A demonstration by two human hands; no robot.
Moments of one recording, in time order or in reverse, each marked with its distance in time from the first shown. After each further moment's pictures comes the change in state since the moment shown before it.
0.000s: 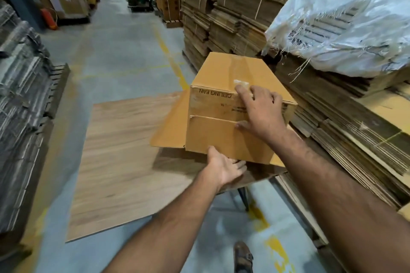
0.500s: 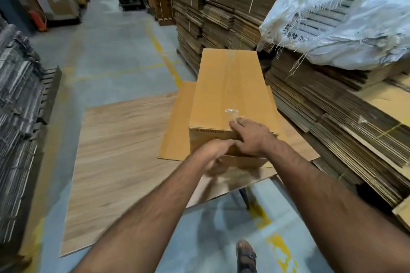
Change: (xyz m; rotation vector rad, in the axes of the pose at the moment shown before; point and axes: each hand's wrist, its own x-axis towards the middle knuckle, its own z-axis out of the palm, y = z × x) left_hand 0.001 0.043 0.014 1.203 0.189 0.248; right_hand 0.000 0.012 0.072 0.083 -0.538 -0.074
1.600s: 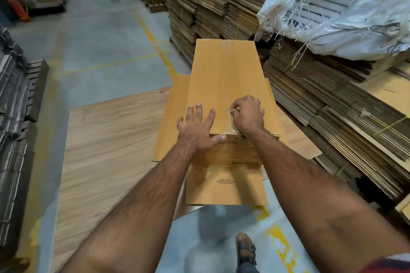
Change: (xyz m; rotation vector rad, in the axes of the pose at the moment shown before) left_hand 0.051 0.015 -0.054 1.248 0.370 0.428; right_hand 0.073 0.006 0.000 0.455 0.517 0.301
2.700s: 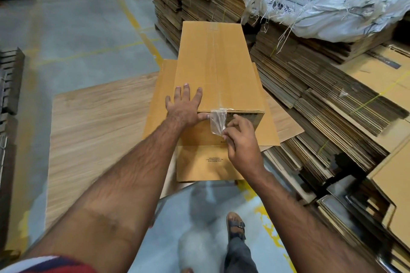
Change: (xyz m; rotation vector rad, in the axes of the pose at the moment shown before) left_hand 0.000 0.002 -0.003 0.018 -0.022 -0.019; right_hand -0.157 0.029 0.006 0.197 0.204 -0.376
